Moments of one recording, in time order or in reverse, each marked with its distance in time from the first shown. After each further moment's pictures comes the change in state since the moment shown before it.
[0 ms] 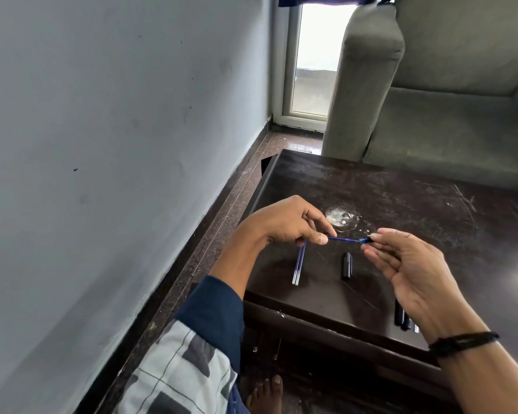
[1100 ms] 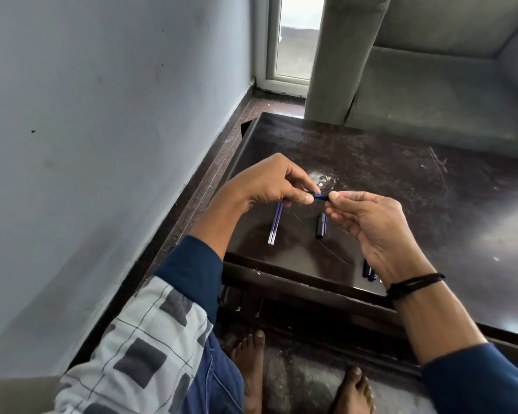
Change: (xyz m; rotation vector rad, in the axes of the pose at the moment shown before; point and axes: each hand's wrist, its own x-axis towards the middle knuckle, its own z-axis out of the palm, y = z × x) left_hand 0.006 0.005 0.015 -0.024 0.068 0.082; right_hand 0.002 0.005 -0.004 -0.200 -0.157 -0.052
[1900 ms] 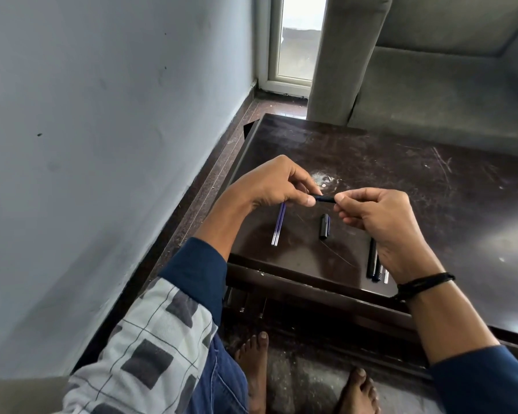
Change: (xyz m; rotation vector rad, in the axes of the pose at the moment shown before) left_hand 0.003 -0.004 0.000 0.056 0.002 -0.010; right_hand 0.002 -0.004 -0.006 -0.319 0.005 -0.160
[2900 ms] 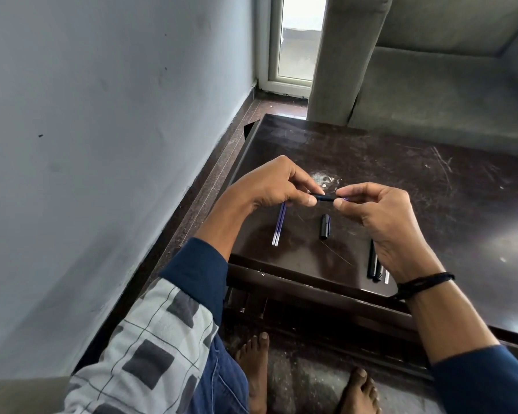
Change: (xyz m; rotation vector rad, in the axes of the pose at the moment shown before) left_hand 0.000 0.001 0.000 -0.007 -0.007 -0.002; right_hand 0.002 0.003 0.000 0.026 -0.004 -0.049
